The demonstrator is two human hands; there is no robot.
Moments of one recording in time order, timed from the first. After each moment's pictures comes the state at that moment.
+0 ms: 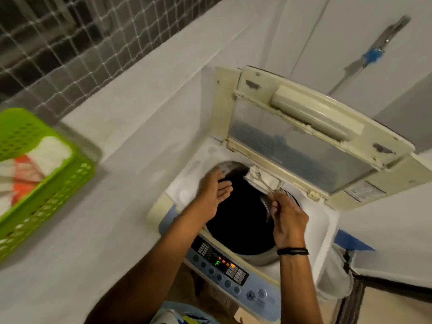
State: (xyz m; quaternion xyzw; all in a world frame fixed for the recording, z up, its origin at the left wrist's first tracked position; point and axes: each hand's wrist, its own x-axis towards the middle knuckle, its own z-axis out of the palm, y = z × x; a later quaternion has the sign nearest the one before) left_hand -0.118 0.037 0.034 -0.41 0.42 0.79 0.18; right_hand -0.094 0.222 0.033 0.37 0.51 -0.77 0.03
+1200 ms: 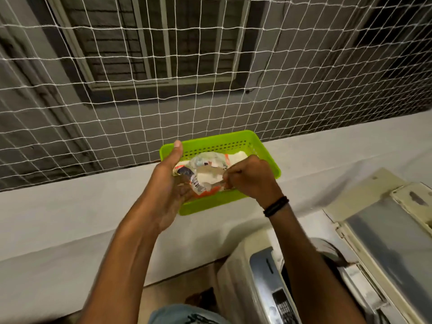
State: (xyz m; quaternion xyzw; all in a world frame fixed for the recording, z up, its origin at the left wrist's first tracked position) left_hand 0.157 -0.234 0.243 -0.38 0.42 0.79 -0.24; right_hand -0.012 -0.161 0.216 -0.43 0.86 -0.23 0.15
